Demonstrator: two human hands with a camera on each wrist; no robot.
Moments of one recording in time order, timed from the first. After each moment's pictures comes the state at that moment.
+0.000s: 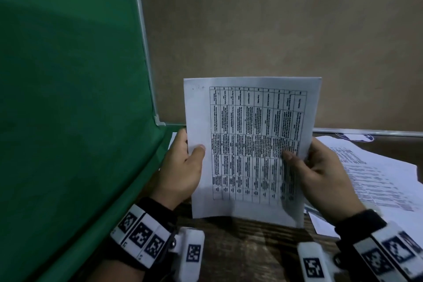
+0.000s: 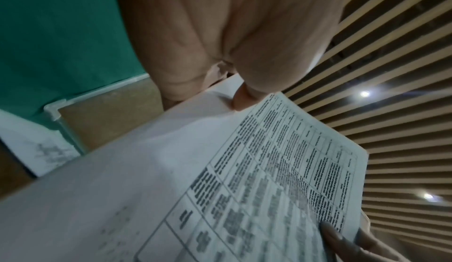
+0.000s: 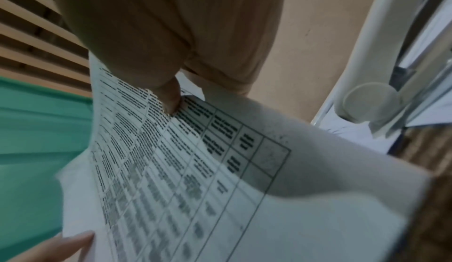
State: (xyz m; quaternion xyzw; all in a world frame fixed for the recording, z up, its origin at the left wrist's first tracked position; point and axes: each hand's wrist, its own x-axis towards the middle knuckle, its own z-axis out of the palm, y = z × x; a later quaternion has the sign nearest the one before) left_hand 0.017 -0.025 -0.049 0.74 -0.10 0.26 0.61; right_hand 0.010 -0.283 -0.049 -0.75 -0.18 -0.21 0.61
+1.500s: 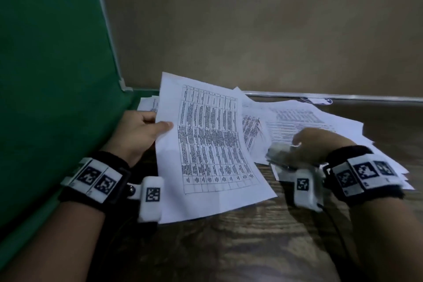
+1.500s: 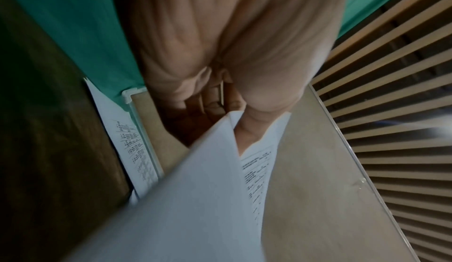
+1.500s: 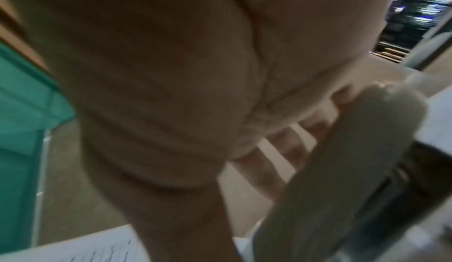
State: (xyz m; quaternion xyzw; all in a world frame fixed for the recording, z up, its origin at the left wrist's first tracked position) left_hand 0.024 -0.005 -0.066 0.73 0.00 0.12 0.67; right_hand 0.020 -0.354 -0.038 -0.99 0.08 0.10 0.03
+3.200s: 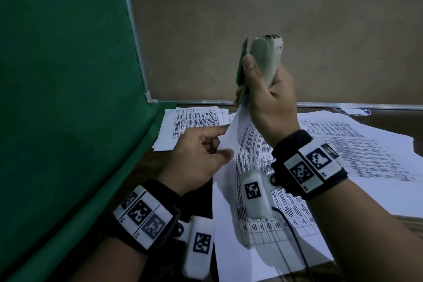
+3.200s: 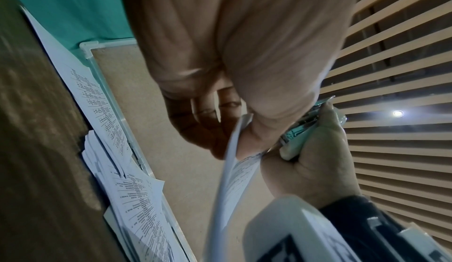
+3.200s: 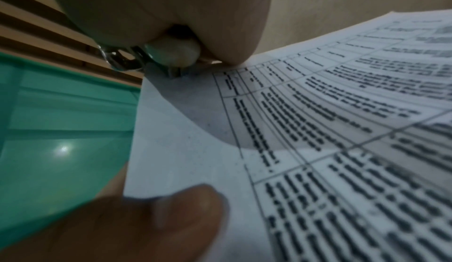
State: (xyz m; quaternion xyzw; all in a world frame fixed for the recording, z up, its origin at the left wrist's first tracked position) left_hand 0.013 -0.043 -0.071 0.76 -0.19 0.10 0.62; right_hand 0.041 -0.194 0.006 -0.62 -0.29 -0.29 0.67
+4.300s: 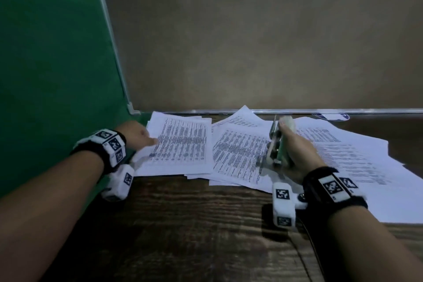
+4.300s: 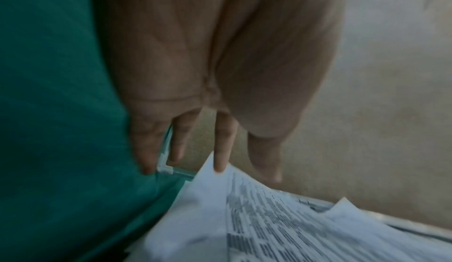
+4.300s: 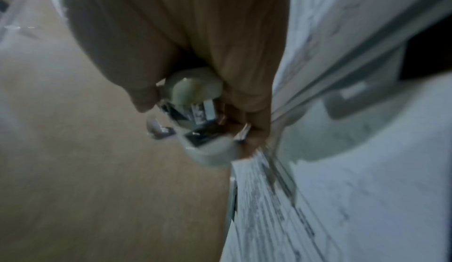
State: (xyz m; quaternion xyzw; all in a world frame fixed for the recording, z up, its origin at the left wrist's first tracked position) left_hand 0.141 0.058 -0.038 0.99 0.04 -0.02 0.12; right_hand 0.091 -0.320 -0.078 -0.58 0.11 -0.03 0.81
